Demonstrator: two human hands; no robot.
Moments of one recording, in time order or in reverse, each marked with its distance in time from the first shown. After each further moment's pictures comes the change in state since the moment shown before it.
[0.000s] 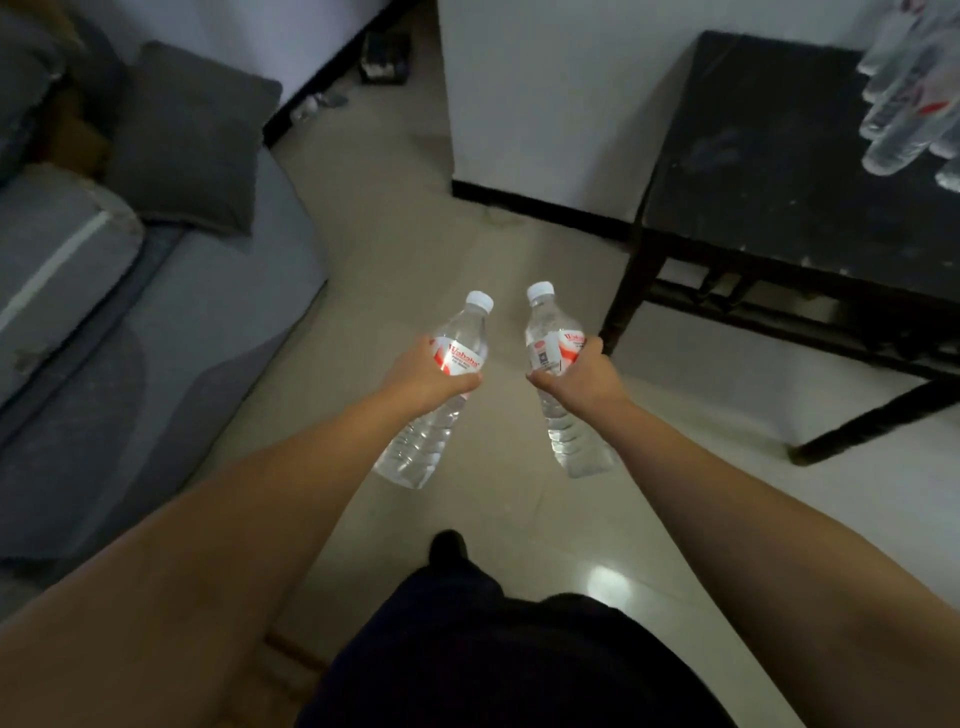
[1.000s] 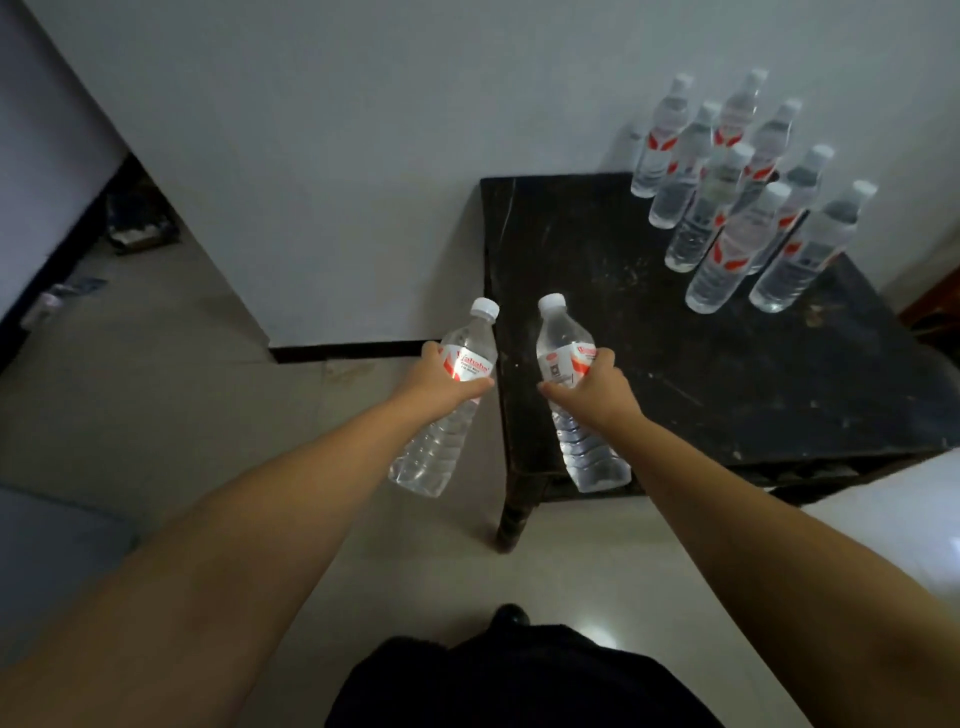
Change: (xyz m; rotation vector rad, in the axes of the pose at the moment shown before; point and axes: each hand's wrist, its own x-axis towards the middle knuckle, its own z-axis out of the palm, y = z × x) left_hand 0.372 0.360 0.071 0.120 -0.307 0.330; right_hand 0.352 -0.038 -0.242 0.180 0.337 0.229
